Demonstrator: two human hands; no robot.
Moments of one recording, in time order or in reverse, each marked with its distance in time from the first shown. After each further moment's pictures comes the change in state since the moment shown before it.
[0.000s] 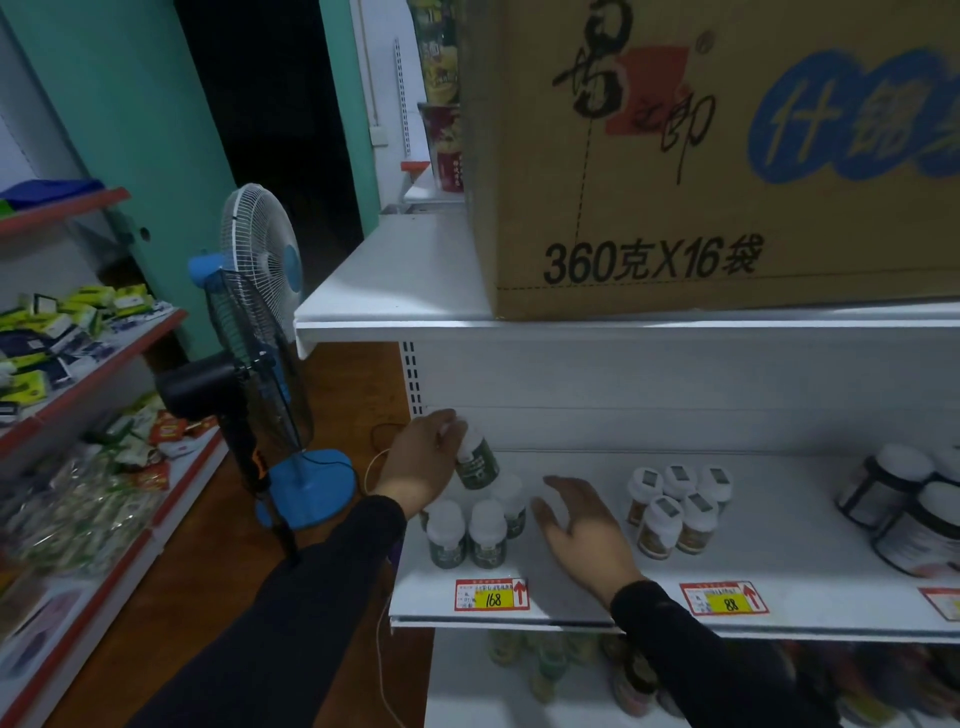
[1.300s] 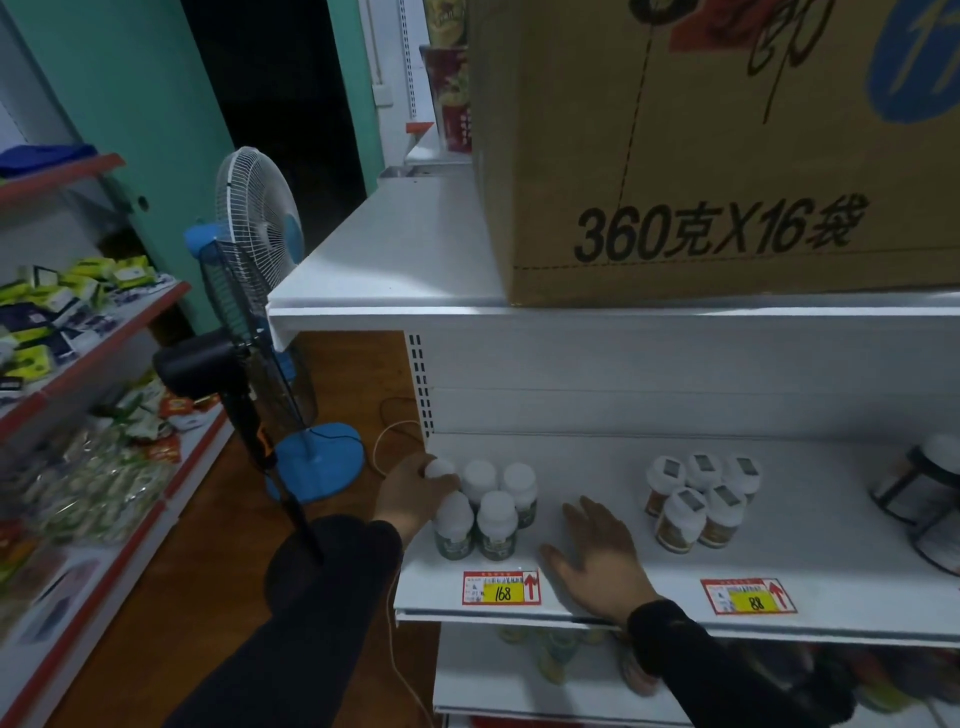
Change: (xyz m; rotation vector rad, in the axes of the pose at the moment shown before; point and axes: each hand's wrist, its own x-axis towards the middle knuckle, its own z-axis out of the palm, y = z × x) left_hand 0.002 -0.083 0.043 -0.287 -0.052 -0.400; right_hand -0.002 0.062 0.050 -0.357 -0.238 0.063
